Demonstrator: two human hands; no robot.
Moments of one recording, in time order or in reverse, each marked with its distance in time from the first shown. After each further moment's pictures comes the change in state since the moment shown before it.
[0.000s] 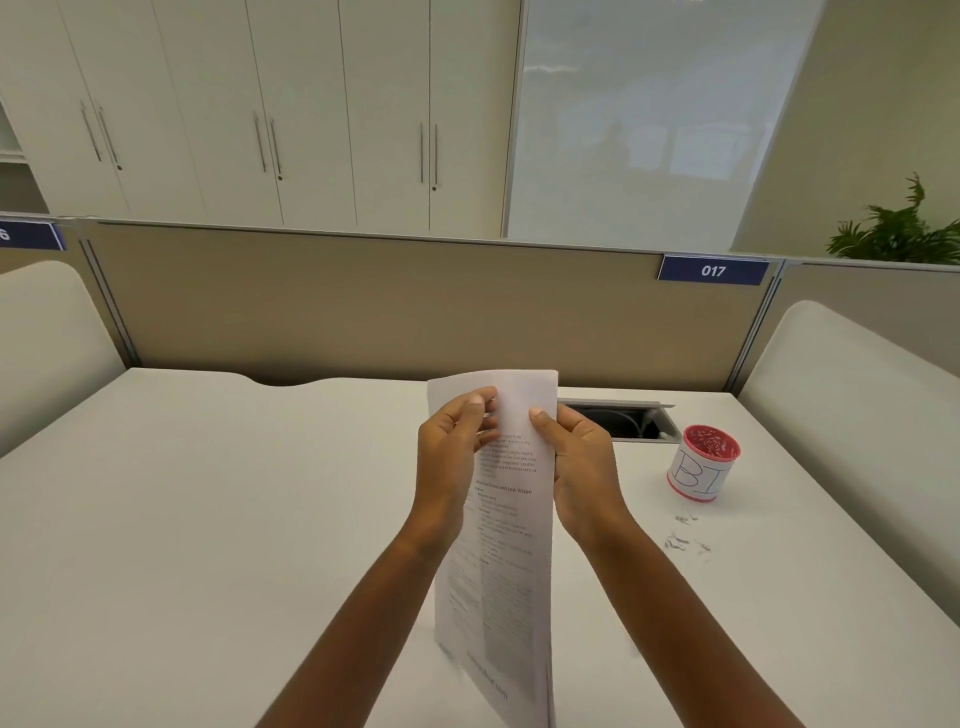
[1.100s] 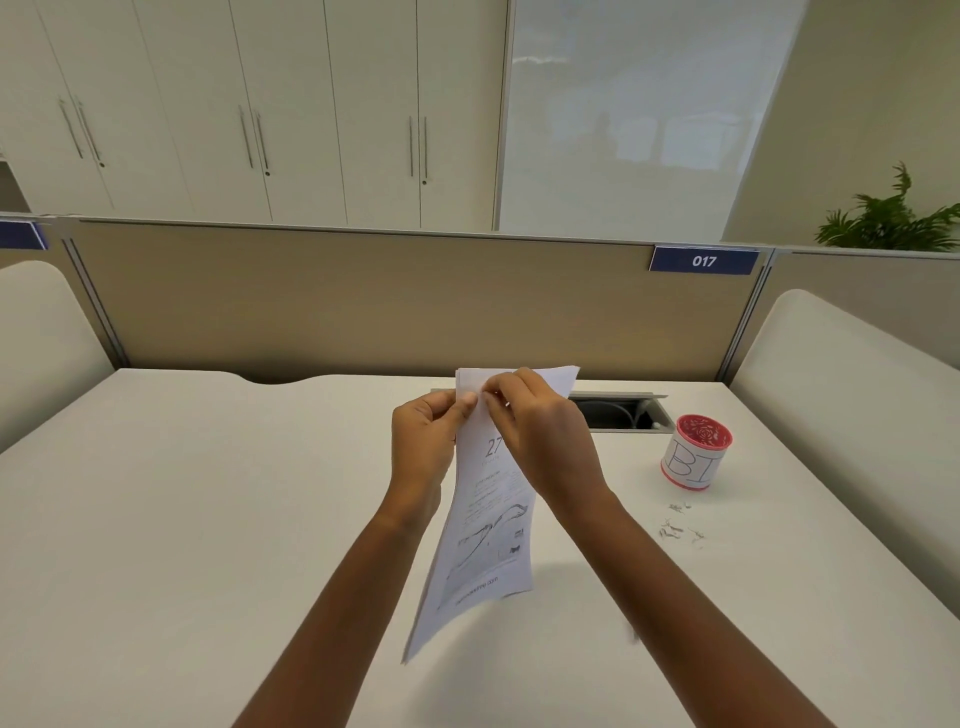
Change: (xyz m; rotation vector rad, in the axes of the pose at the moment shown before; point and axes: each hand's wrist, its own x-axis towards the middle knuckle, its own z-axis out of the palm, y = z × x) left_hand 0.011 0.004 -0.012 0.089 0.030 0.001; right_hand 0.017 -0.002 0.012 -1.164 0.084 -0.927
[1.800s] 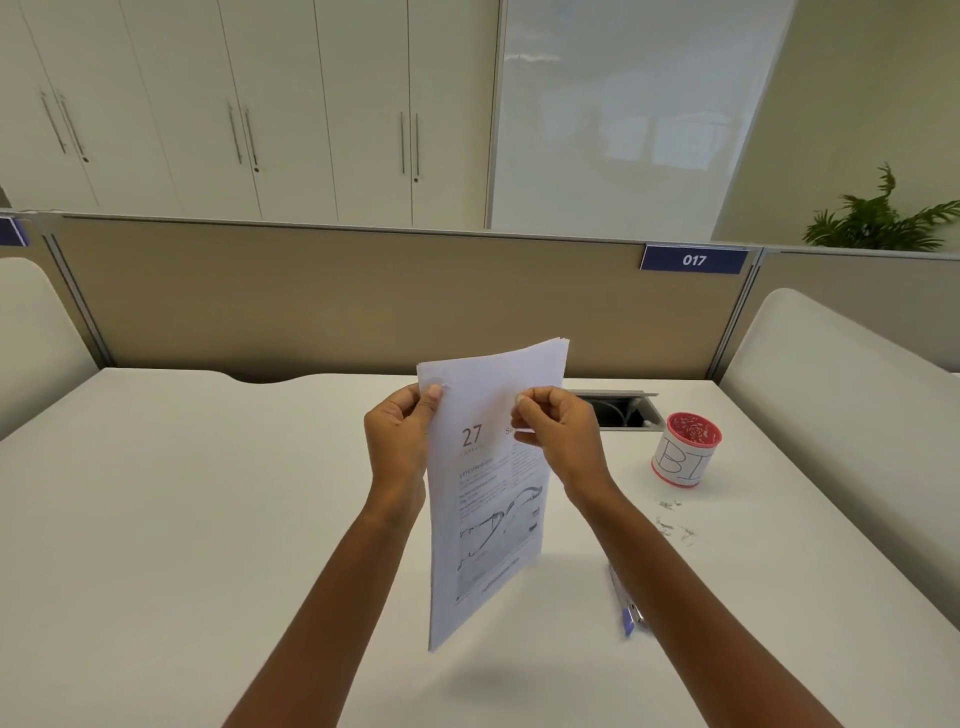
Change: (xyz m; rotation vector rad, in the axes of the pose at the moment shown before) left_hand 0.006 -0.008 -0.005 -0.083 0.139 0.005; right_hand -0.013 0.034 0.009 0.834 -0.102 0.758
